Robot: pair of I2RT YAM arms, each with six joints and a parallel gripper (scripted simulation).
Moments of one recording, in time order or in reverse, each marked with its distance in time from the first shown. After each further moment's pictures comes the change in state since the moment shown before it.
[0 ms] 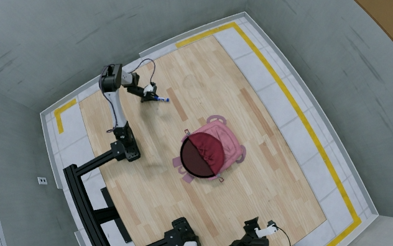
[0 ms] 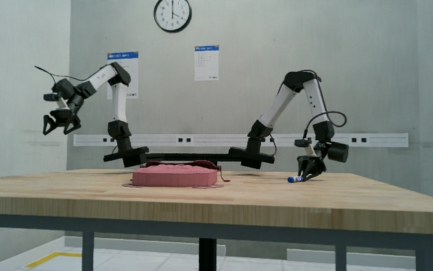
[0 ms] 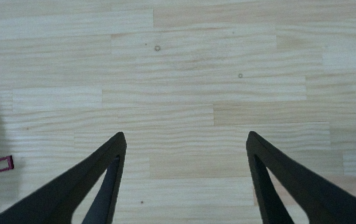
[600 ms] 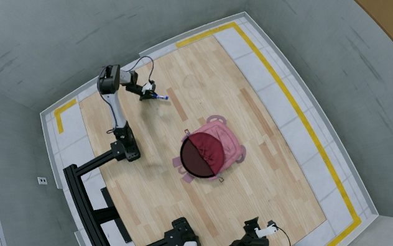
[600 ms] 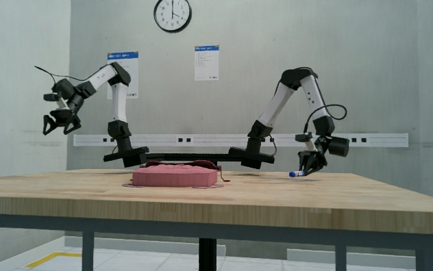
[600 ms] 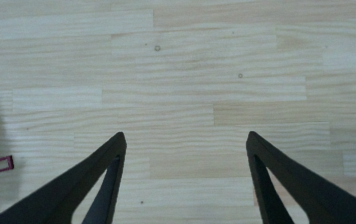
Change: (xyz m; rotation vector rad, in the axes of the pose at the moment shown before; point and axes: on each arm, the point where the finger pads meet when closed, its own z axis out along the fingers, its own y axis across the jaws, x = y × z) left arm -0.015 0.004 -0.016 -0.015 0.008 0.011; right arm 0.000 0.000 0.000 0.000 0.000 0.000
